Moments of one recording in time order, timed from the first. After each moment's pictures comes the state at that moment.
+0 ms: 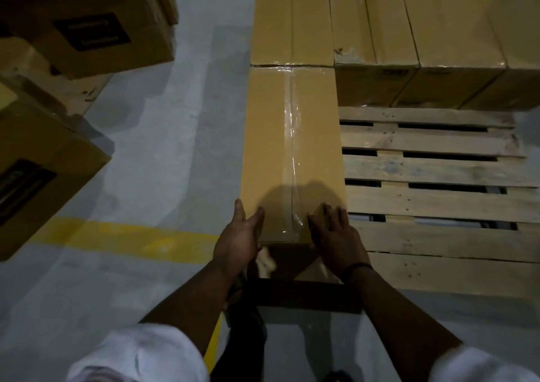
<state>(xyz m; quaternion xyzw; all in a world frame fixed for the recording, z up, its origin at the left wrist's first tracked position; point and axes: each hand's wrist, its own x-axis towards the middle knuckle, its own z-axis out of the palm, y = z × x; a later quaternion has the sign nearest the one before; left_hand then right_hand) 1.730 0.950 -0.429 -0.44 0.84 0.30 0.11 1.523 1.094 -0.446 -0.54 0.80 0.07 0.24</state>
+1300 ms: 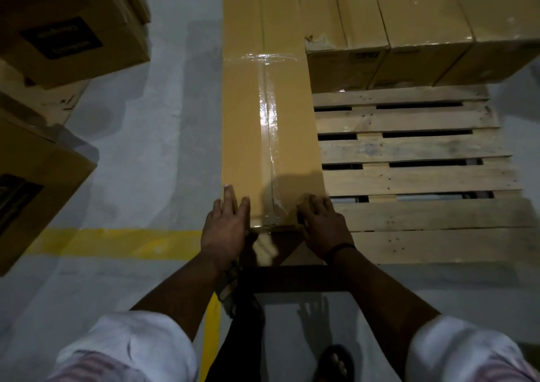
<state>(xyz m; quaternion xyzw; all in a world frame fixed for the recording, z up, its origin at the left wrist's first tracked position) 1.712 0.958 -0.410 -0.39 0.89 0.13 0.19 1.515 1.103 -0.436 -0.52 0.82 0.00 0.24</state>
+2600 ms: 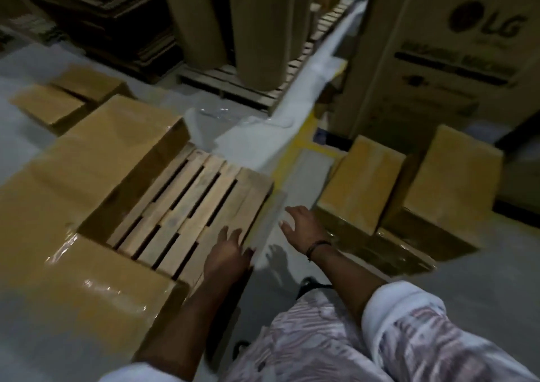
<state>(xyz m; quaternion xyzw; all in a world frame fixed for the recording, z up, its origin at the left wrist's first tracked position) 1.583 1.301 -0.031 0.00 0.95 0.23 0.19 1.563 1.526 -0.036 0.06 0.95 -0.27 0.12</state>
